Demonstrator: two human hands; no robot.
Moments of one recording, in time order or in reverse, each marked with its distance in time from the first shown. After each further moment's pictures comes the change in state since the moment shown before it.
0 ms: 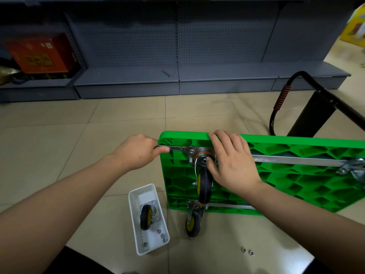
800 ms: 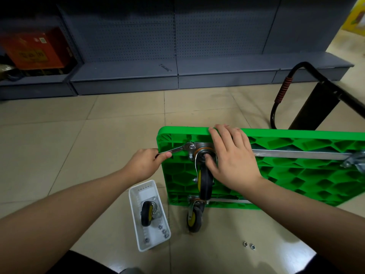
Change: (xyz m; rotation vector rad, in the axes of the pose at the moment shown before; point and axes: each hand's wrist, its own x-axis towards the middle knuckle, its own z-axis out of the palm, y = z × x) left_hand -0.014 0.023 0.053 -0.534 0.002 -0.215; right_hand -0.001 -0.006 0.002 -0.028 0.050 0.019
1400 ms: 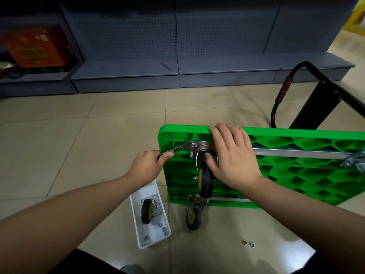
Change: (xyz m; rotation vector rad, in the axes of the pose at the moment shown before) left_hand -0.007 -0.001 0.016 -0.041 0.094 -0.027; right_hand -0.001 -0.001 0.000 -0.014 -0.006 0.005
